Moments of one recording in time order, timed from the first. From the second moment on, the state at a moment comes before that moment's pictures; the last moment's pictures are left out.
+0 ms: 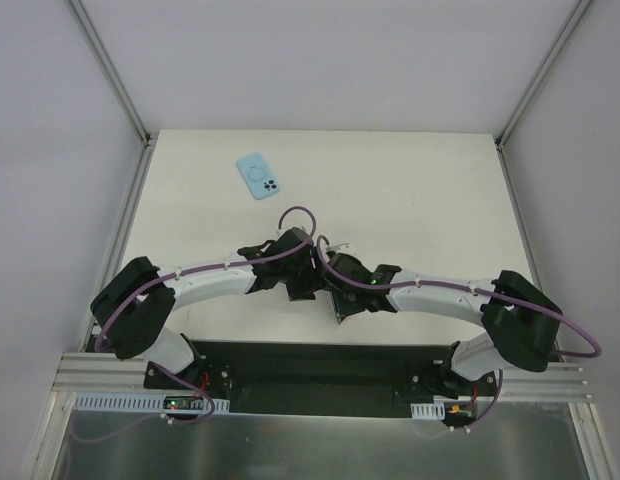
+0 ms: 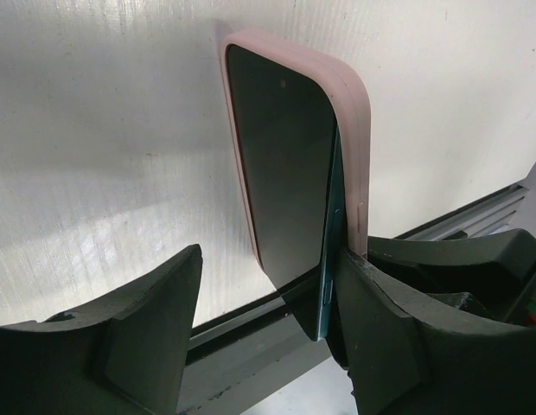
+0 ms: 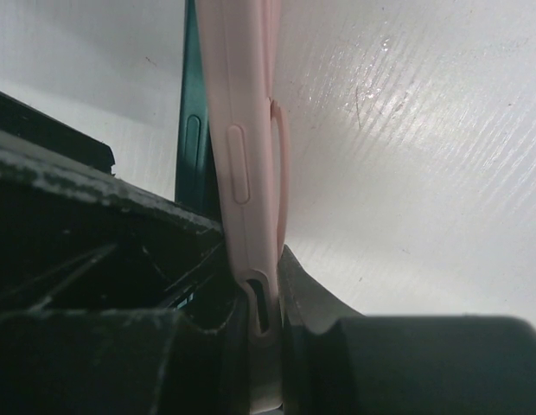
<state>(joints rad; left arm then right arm) -0.88 1.51 0.82 -0.26 0.16 -1.13 1.06 1.48 0.82 -0.47 0.20 0.66</state>
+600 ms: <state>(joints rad) -0.87 1.49 0.79 -0.22 0.19 -1.10 1.07 1.48 0.81 -0.46 0.20 0.64</state>
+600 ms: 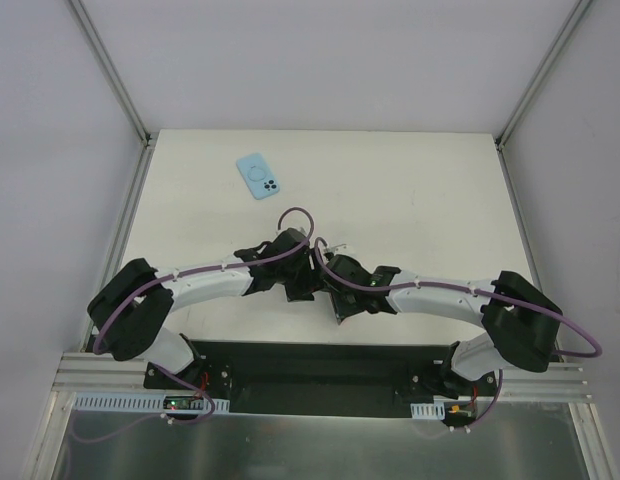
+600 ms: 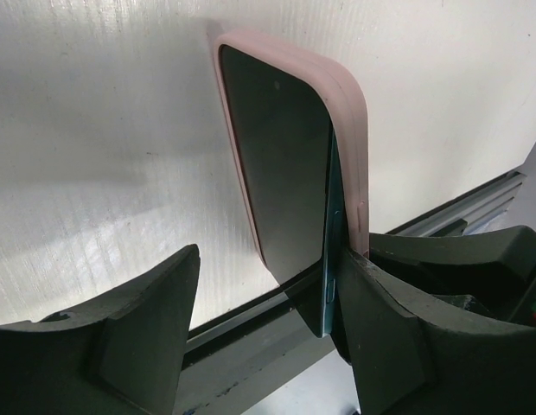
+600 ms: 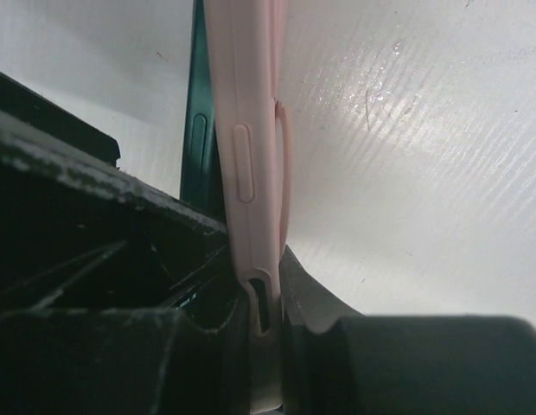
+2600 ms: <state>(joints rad) -0.70 1.40 0.59 -0.07 0.35 -1.15 1.14 1.62 0.79 -0.17 0.24 0.73</state>
